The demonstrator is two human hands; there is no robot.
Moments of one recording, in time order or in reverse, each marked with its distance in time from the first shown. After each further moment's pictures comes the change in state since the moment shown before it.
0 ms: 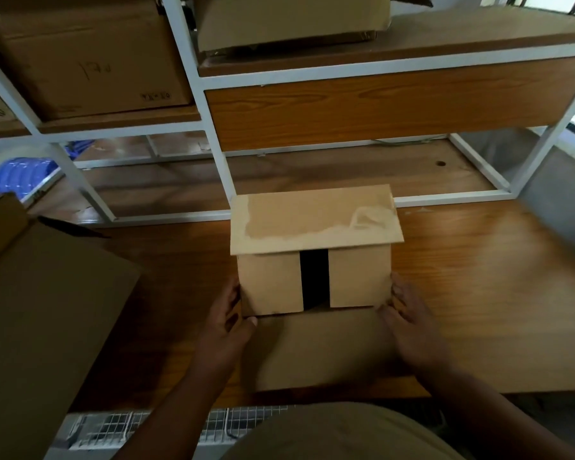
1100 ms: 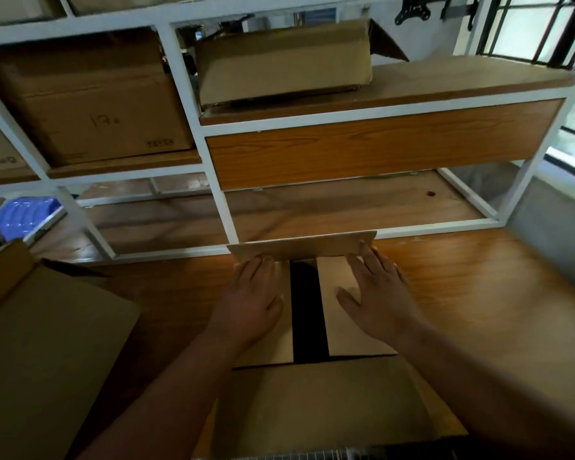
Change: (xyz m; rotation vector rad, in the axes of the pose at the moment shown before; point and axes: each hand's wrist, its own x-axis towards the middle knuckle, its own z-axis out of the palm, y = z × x) left_hand 0.105 0.071 0.024 1.216 -0.072 0.478; right_hand 0.078 -0.073 0.021 -1.091 0.004 -0.432
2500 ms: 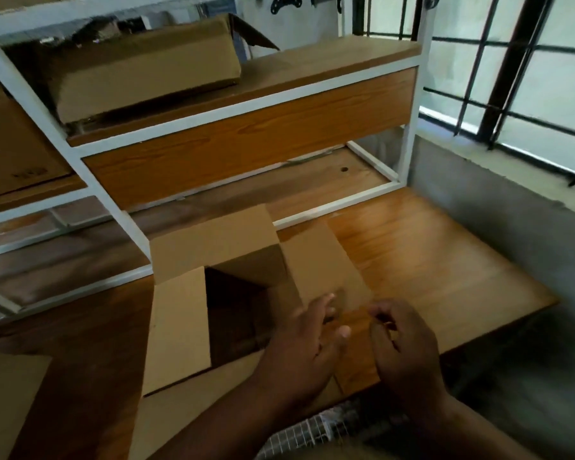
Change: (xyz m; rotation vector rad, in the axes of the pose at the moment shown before) left_hand -0.061 0.231 -0.003 -0.560 -0.266 0.251; right_hand -0.182 0.079 0.000 0.636 0.565 0.381
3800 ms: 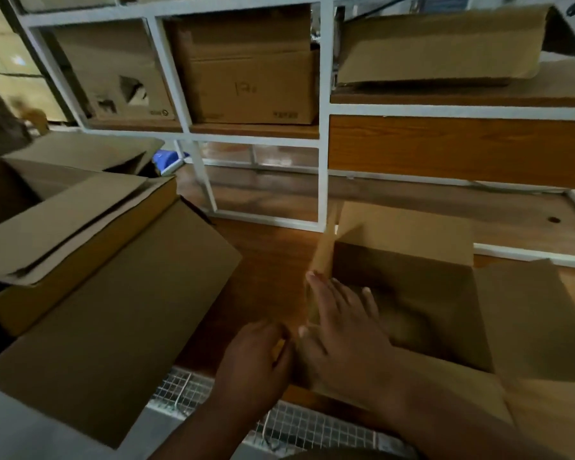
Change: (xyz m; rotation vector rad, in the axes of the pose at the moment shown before) left_hand -0.229 -0.165 -0.108 0.171 0.564 -0.445; right_hand -0.064 -0.228 0.201 -0.360 -0.893 -0.638
